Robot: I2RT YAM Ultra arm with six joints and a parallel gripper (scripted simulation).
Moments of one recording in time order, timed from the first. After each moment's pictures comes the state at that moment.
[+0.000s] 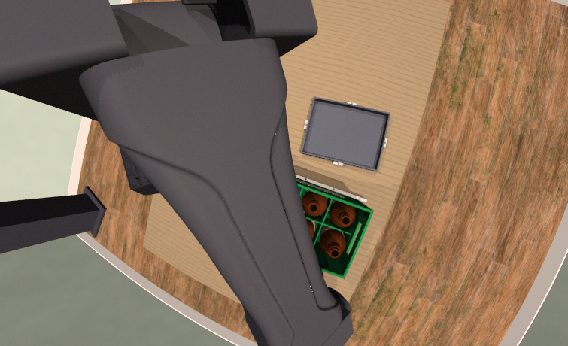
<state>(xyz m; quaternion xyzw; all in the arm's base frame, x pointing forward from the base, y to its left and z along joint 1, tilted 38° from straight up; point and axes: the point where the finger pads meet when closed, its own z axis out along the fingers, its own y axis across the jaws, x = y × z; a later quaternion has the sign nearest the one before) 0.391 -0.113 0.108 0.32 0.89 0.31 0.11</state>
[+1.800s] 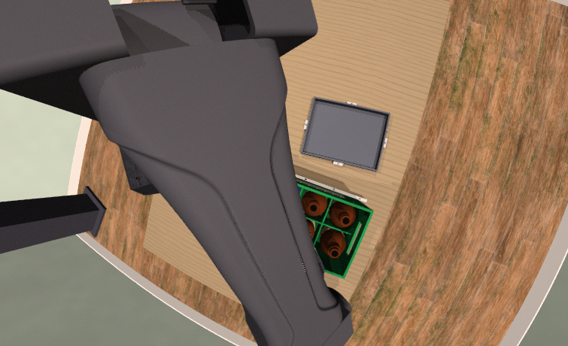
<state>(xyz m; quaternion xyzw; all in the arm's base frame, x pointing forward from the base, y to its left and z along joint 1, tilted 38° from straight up) 0.391 -0.113 0.108 0.30 0.90 0.31 0.11</state>
